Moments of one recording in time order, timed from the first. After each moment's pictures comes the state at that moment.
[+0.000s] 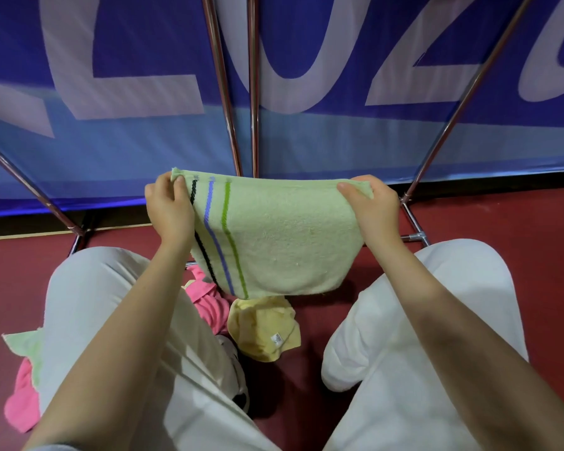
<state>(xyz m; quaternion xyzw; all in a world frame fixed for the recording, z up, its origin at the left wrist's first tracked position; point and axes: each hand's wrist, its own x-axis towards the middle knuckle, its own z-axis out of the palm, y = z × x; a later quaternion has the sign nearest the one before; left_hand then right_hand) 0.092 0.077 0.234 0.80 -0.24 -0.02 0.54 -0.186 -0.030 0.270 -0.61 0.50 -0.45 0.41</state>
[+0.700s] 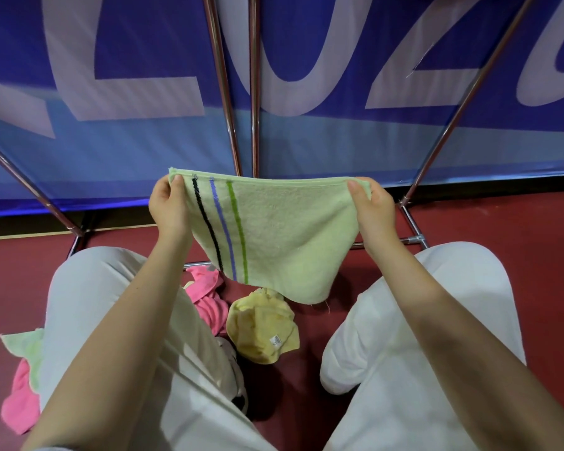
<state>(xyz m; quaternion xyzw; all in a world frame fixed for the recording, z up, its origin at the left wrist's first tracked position) 0.092 0.071 0.239 0.68 -0.15 -0.16 0.70 -0.184 -0.035 0.262 -0.59 0.48 -0.46 0.45</state>
